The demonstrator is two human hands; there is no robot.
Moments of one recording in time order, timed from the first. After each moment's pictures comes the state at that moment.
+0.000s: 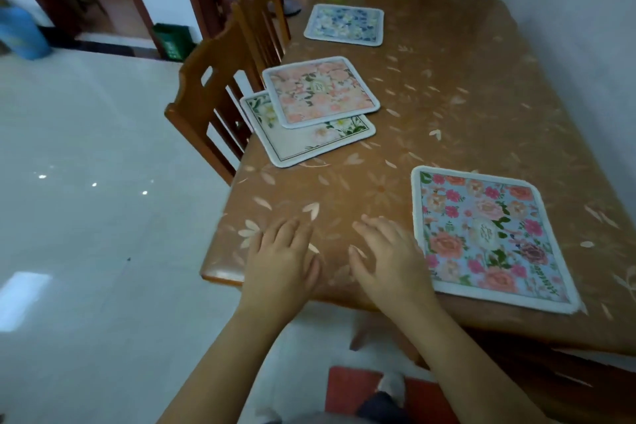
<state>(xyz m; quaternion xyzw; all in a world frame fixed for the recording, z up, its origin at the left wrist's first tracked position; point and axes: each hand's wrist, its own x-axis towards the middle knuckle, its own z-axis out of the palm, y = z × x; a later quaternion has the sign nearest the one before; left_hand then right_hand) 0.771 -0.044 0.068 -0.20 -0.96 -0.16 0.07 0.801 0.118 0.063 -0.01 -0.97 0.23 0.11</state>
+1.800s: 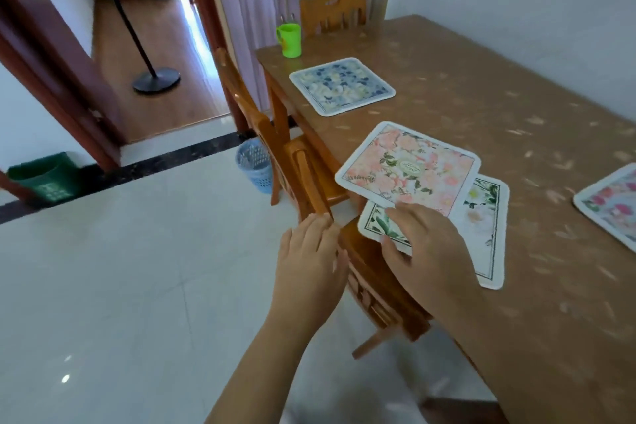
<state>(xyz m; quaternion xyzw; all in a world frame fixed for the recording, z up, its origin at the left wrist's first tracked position) 0.222 -0.327 0.084 -0.46 -0.85 -0.23 -0.01 0.337 -0.216 0.117 -0.31 -0.91 0.11 0.24</state>
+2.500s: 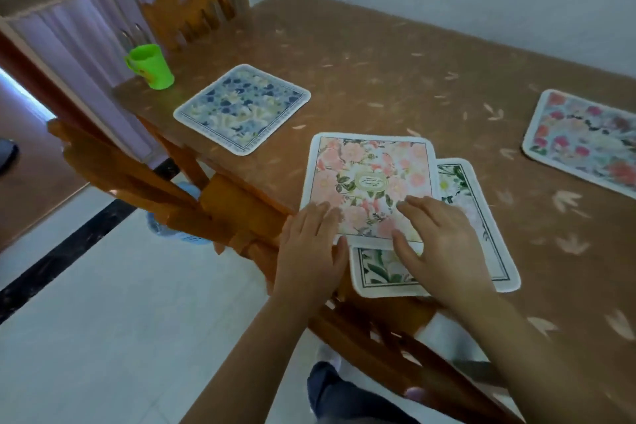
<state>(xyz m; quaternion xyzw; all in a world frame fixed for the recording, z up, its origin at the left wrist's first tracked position) 0.080 -0.156 0.054 -0.65 -0.71 -0.24 -0.09 0.256 -0.108 0.071 -0.49 -0.84 0.05 0.24</state>
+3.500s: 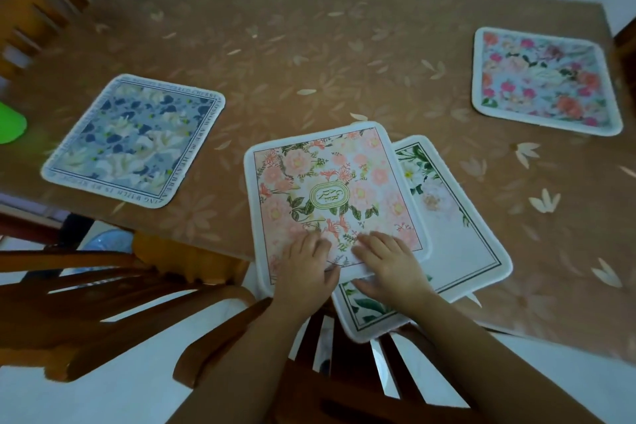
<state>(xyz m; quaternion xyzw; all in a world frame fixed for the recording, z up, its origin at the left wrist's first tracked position) 0.067 -0.035 -0.067 -0.79 -0.58 -0.05 -0.19 0.246 -0.045 -0.065 -0.54 -0.84 0.09 0.07</state>
